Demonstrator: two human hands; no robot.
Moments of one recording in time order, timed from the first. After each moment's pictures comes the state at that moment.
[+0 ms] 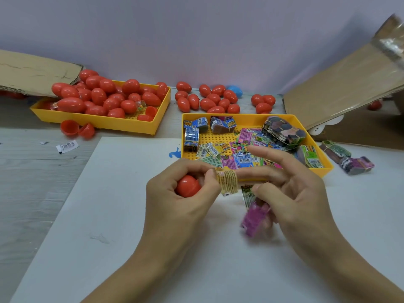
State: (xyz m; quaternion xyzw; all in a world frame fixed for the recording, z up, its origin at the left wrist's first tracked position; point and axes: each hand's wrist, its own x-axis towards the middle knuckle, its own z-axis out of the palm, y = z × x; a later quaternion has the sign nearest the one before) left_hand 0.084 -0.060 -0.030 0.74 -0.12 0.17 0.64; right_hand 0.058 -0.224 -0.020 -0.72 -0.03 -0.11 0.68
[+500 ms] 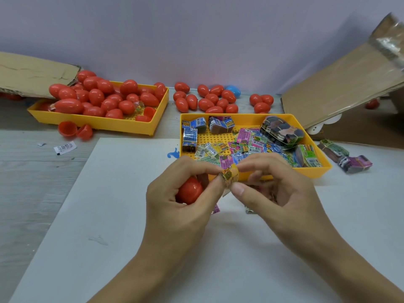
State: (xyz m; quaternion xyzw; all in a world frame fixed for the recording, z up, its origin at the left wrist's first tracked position) left_hand 0.081 -0.061 -0.028 0.71 -0.21 0.20 0.65; right_hand 0.058 -0.223 -0.020 -0.80 -0.06 -0.13 0.58
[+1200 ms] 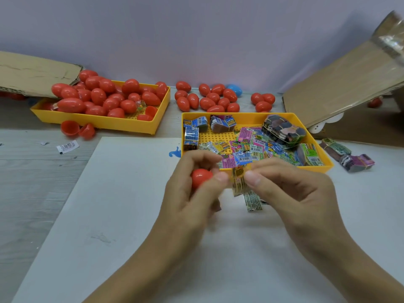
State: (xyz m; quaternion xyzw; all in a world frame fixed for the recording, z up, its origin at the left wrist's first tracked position) left_hand 0.082 -0.063 -0.029 0.63 -0.15 -0.02 0.76; right_hand 0.057 -0.223 -0.014 -0.75 -0.09 -0.17 0.64
